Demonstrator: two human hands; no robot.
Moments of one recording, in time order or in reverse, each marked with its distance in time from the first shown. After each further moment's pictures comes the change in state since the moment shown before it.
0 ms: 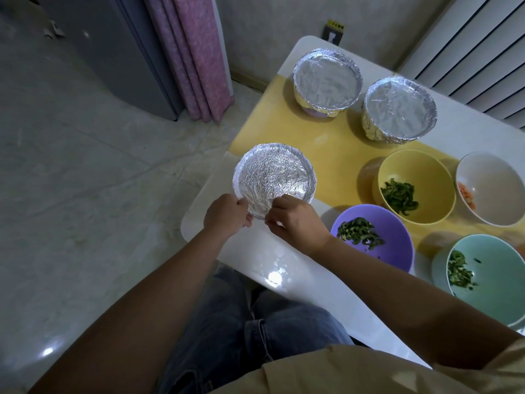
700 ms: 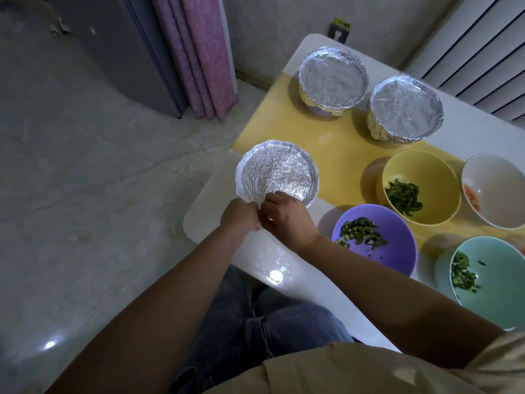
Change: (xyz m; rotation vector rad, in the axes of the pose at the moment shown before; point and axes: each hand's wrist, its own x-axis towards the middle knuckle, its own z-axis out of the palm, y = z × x) left_hand -0.001 0.007 0.018 -0.198 -0.090 -0.226; right_hand 0.015 -0.016 0.013 0.010 0.070 0.037
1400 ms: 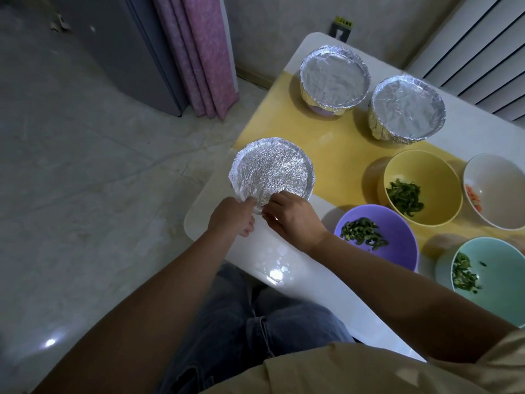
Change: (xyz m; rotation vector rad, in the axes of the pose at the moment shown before) left_hand 0.002 -0.002 -0.013 -0.076 0.029 0.049; right_hand -0.006 0.012 -0.005 -0.057 -0.034 -0.079
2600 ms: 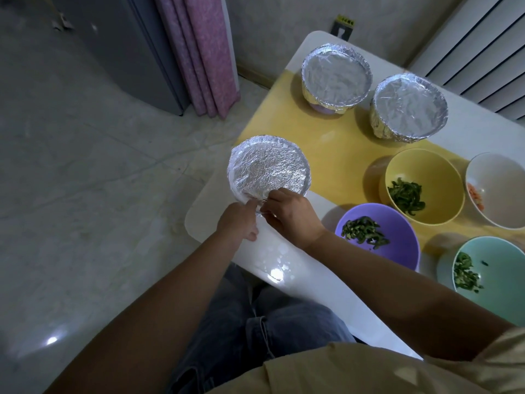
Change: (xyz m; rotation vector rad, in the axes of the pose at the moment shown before) left_hand -0.011 -0.003 0.006 0.074 -0.040 -0.079; right_hand 0.005 -0.003 0.001 0.023 -0.011 0.033
